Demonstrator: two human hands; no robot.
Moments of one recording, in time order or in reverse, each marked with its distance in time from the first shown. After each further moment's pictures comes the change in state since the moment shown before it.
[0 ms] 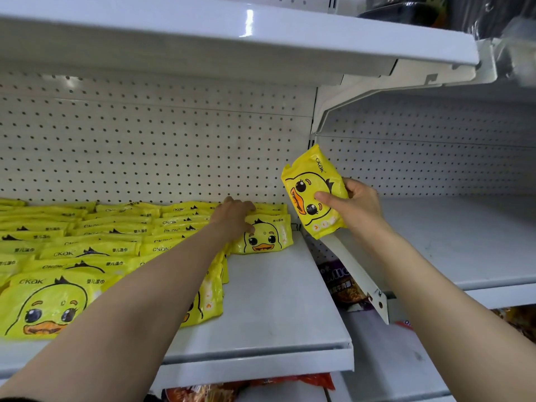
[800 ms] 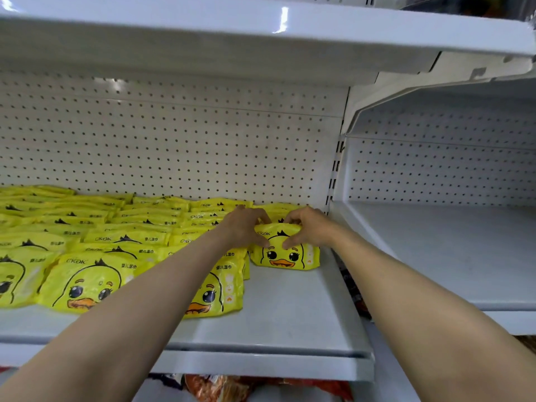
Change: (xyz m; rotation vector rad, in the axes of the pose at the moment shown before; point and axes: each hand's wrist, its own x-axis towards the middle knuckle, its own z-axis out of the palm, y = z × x) left_hand -0.048 -0.014 -0.019 -0.172 -0.095 -0.025; right_hand 0.034 0.050 0.093 -0.748 -0.663 -0.073
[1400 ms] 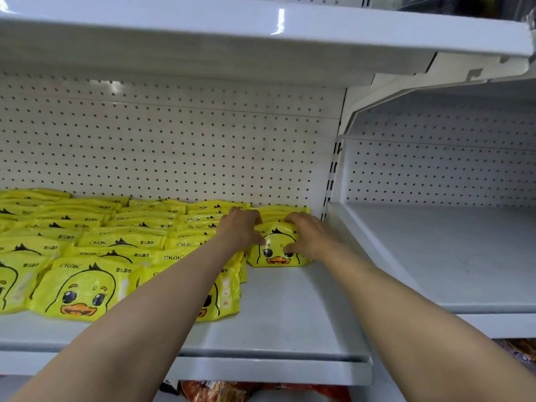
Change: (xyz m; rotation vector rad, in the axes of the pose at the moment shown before) left_hand 0.009 0.007 0.010 0.112 0.104 -0.181; right_hand -0.008 0.008 0.018 -0.292 0.129 0.035
